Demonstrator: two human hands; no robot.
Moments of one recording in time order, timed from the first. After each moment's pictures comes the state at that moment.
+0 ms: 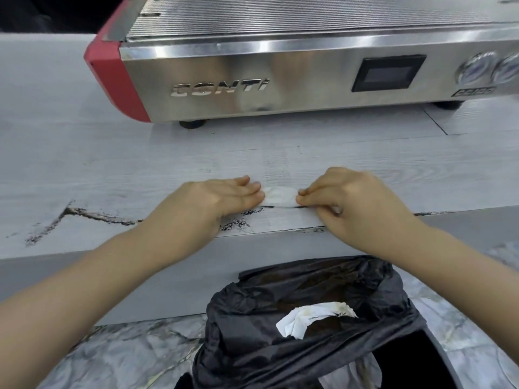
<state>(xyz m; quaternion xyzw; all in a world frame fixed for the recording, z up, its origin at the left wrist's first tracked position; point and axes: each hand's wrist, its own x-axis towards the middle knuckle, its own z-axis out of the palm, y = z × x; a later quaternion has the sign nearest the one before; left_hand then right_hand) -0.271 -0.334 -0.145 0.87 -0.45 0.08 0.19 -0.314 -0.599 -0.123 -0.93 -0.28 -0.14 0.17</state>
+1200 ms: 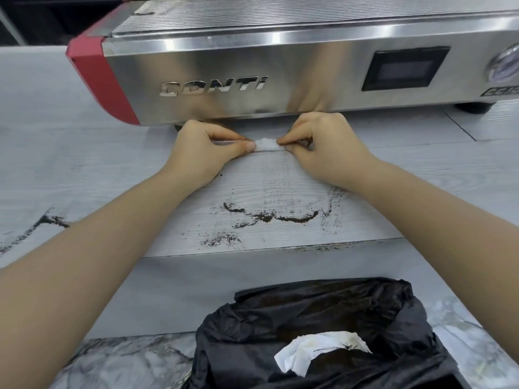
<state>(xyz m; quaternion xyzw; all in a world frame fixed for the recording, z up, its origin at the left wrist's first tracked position) -0.182 -0.375 -0.143 0.87 -0.13 0.06 0.47 -0.193 -0.594 -0.137 -0.93 -0.23 -0.18 0.23</state>
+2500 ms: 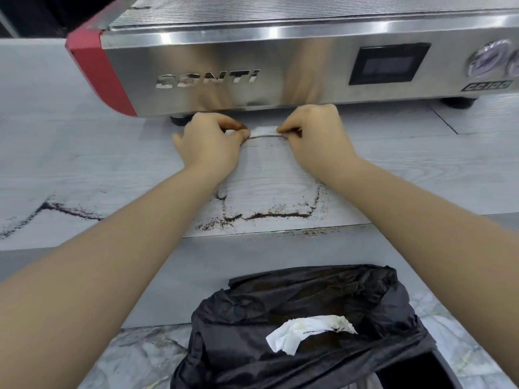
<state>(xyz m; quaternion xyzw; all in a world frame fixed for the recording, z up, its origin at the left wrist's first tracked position) -0.188 -0.412 -0.145 0.92 0.04 0.16 0.36 -0.196 -0.590 -0.142 -0.94 -0.14 -0.22 0.22</state>
